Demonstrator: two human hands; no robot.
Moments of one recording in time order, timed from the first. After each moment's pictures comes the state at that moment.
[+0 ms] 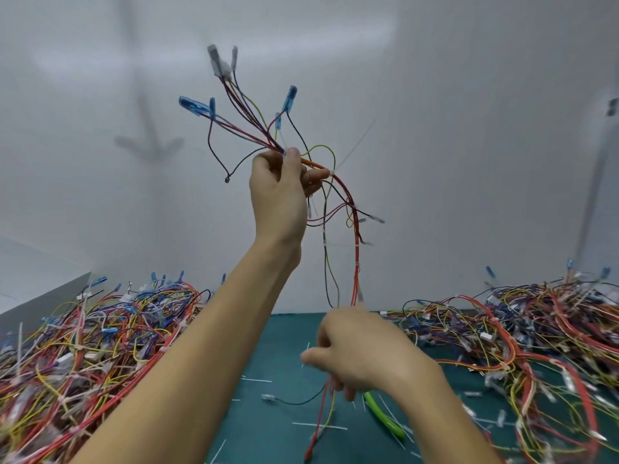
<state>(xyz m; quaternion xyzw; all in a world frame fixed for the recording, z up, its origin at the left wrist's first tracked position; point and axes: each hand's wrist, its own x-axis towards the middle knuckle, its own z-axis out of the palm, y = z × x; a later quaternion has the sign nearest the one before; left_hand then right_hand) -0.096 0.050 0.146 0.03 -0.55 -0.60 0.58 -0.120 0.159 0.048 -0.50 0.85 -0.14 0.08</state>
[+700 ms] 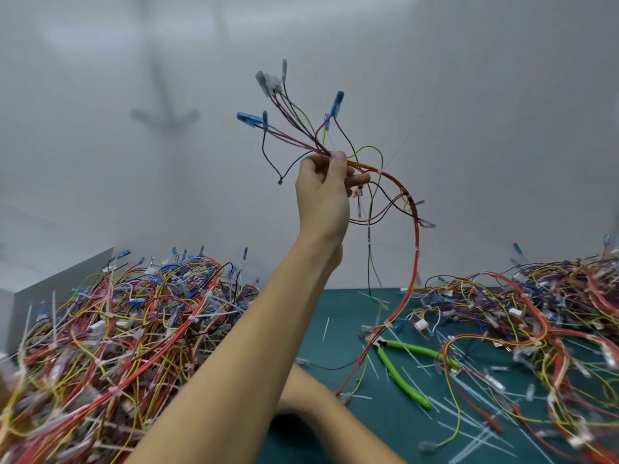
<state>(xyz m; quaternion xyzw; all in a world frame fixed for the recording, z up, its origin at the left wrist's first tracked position) -0.106 0.053 0.111 0.07 -0.58 -0.63 0.51 -0.062 0.076 -0.037 -0.51 0.72 -0.31 0.37</state>
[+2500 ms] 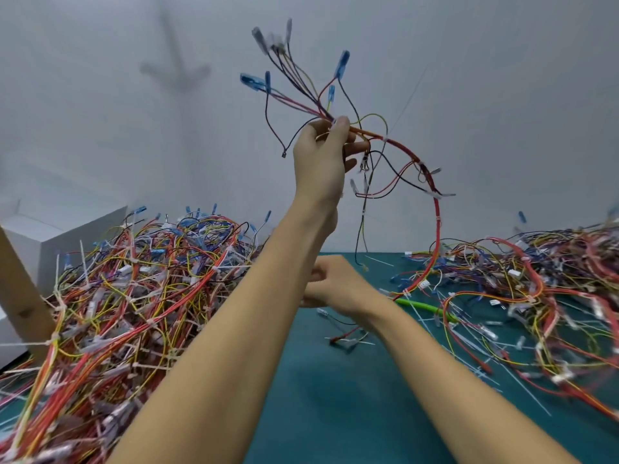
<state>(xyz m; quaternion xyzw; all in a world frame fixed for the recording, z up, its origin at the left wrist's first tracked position) -0.079 0.046 0.100 0.08 -0.58 -0.64 0.50 -0.122 0.083 -0.035 -0.50 0.64 -0.51 0.30</state>
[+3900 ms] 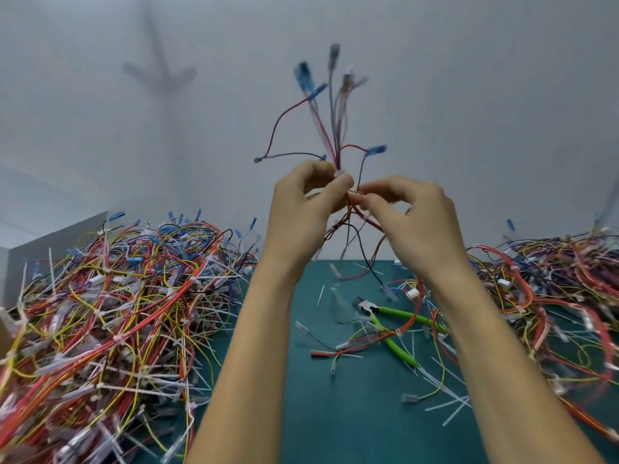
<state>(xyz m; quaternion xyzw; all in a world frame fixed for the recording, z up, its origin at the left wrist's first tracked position) -0.058 0.044 0.060 0.05 -0.68 -0.55 0.48 -0.152 0.156 0.053 -0.44 0.69 -0.56 -0.14</state>
